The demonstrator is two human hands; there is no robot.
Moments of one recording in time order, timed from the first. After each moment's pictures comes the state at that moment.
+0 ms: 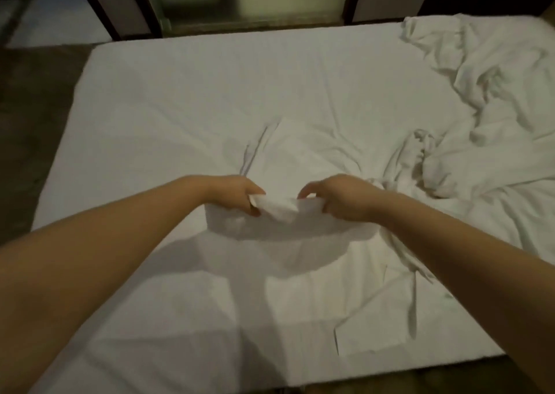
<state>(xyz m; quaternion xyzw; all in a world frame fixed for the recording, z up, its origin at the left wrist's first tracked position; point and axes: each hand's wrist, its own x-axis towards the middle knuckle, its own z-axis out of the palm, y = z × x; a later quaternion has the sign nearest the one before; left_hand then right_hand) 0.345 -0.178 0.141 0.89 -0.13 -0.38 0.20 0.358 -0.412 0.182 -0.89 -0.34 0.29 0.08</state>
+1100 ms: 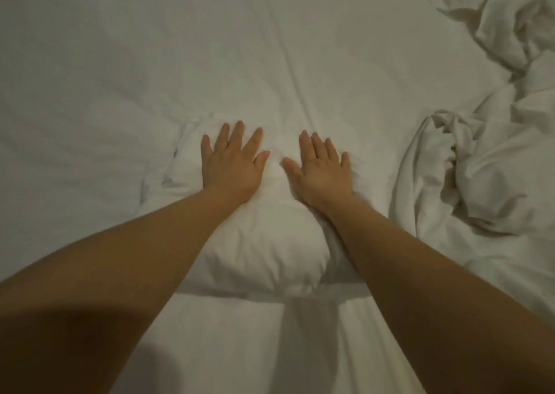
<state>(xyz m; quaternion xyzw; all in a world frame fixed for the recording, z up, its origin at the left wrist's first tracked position) 0.571 -0.275 -0.105 1.00 0.02 -0.08 0.05 0.567 -0.435 -0.090 -0.98 -0.04 0.14 0.13</state>
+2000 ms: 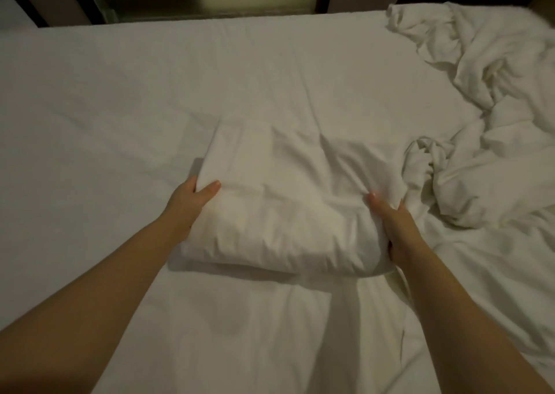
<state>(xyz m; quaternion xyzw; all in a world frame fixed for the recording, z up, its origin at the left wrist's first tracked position) 0.439 -0.175 -0.003 0.73 0.27 -0.09 0.62 0.451 -0.503 -0.002 -0.67 0.23 0.10 0.70</state>
